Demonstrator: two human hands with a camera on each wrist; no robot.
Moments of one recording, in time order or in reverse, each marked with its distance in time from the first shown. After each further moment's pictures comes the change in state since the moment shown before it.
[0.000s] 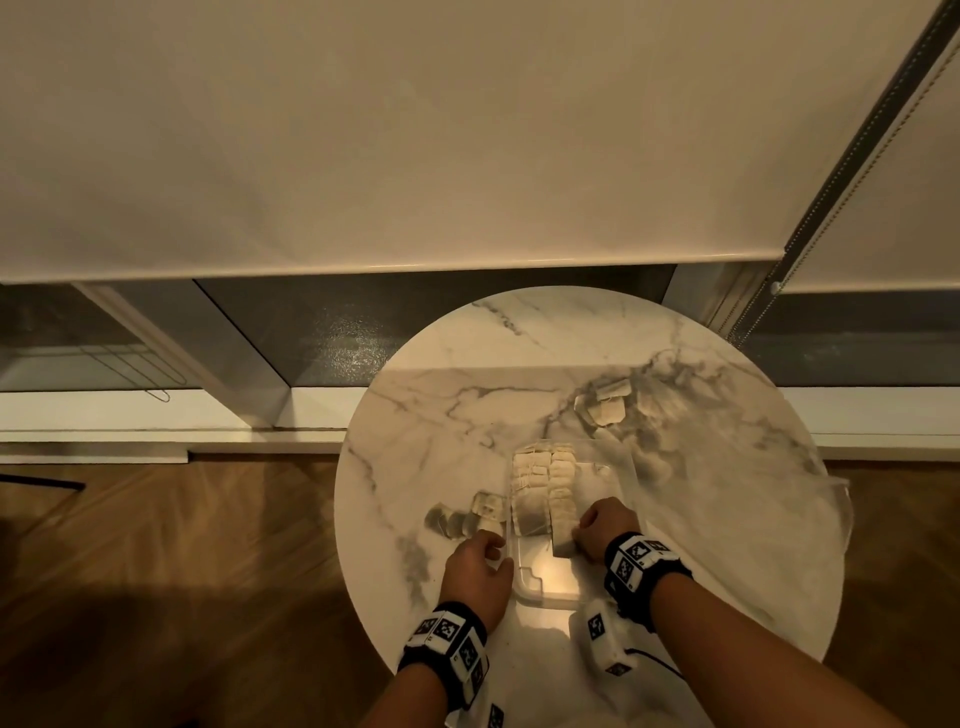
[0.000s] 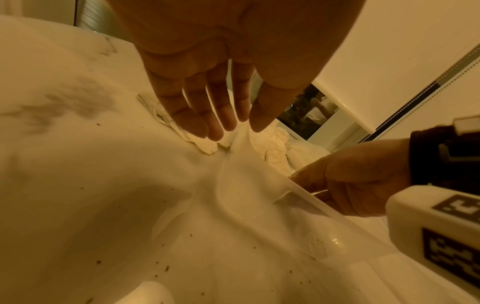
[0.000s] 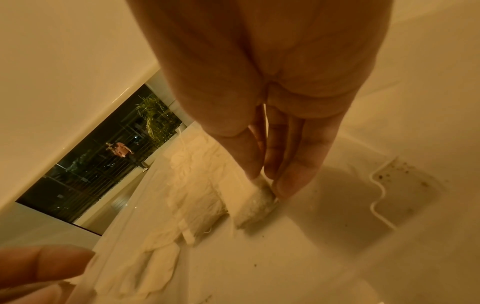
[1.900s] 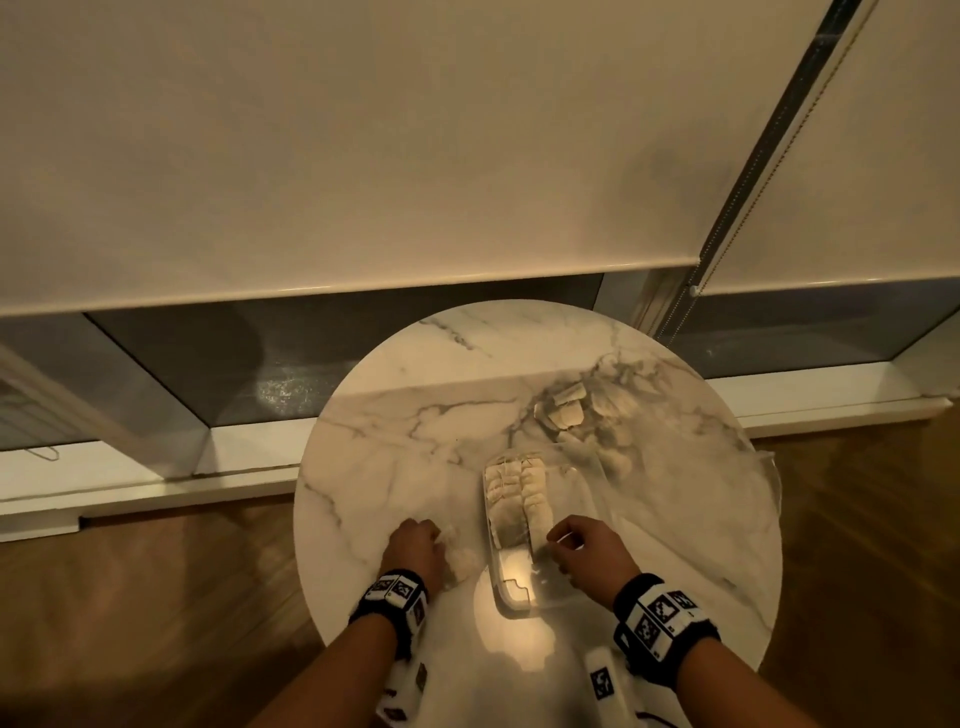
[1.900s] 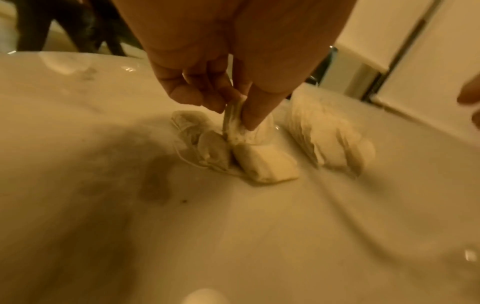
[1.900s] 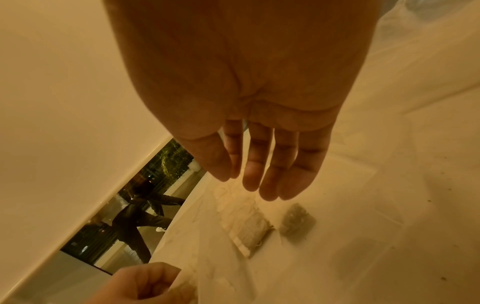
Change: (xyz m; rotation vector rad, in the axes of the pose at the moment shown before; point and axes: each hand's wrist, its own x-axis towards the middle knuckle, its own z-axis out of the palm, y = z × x) left_hand 0.087 -0.045 -0.039 0.445 -0.082 0.160; right_hand -0.086 -0.002 -0.002 0.311 0.045 -0.204
